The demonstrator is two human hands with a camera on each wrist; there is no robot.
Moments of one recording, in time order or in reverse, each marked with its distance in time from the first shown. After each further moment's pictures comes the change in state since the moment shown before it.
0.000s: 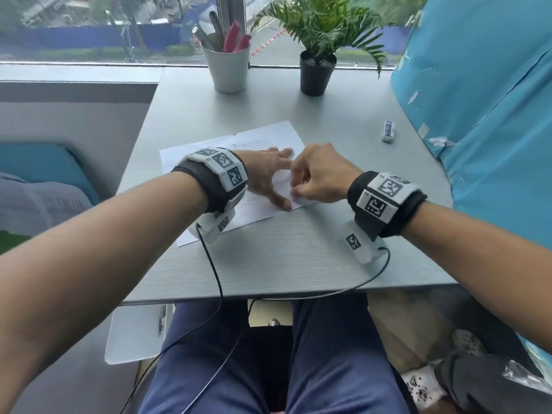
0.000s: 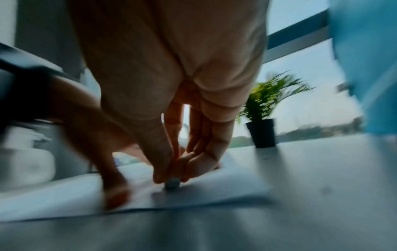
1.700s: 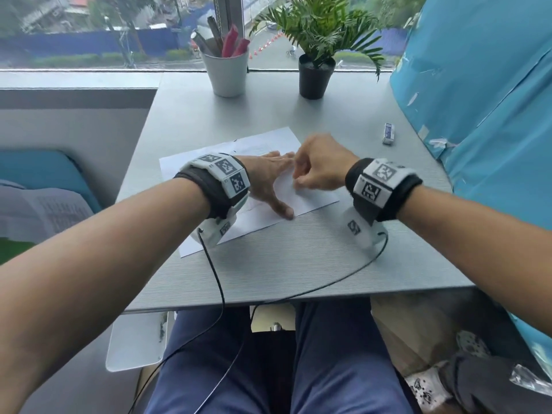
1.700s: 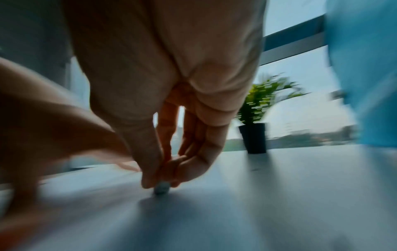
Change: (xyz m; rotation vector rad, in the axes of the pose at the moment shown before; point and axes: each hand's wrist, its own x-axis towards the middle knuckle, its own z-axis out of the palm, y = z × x) left_hand -0.007 0.007 -0.004 -0.059 -0.019 -0.019; right_hand 0.017 0.000 -0.010 -0.043 -0.013 0.019
